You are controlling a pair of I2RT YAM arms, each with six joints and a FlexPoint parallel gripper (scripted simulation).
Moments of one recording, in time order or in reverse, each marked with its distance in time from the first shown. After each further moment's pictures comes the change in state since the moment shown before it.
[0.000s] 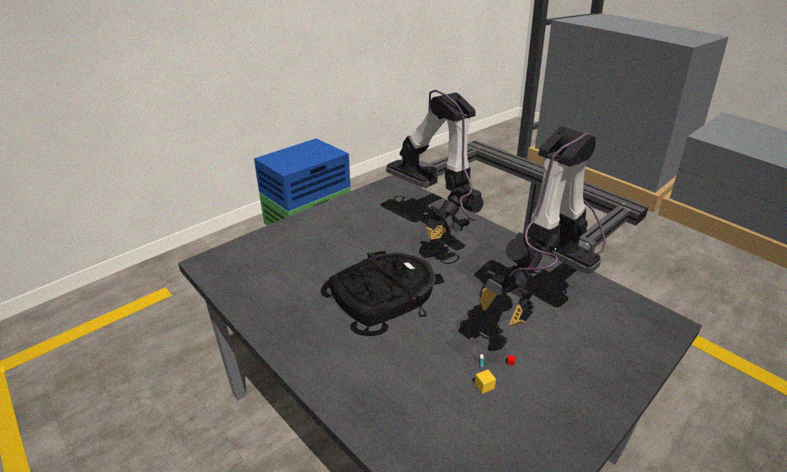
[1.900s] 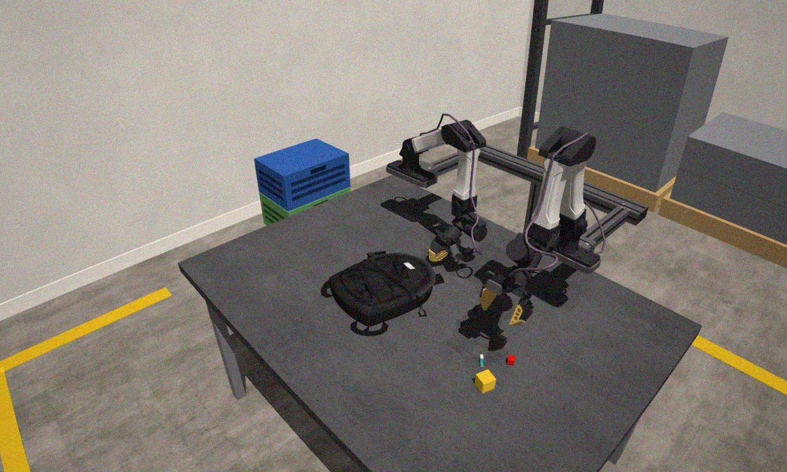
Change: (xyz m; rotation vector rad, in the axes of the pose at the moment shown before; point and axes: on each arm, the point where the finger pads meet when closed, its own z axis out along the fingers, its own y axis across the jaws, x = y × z) left arm 0.001 0.000 0.000 0.000 0.003 0.000; right arm -0.005 0.055 0.061 0.041 0.094 -0.229
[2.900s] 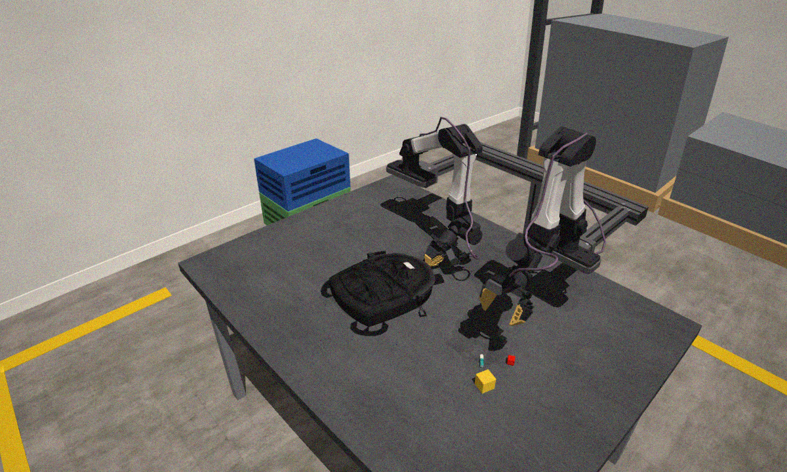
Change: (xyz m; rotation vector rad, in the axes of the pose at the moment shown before) left arm 0.000 0.000 0.000 0.000 0.002 0.000; right arm -0.002 -0.003 0.022 -0.005 -0.006 -0.007
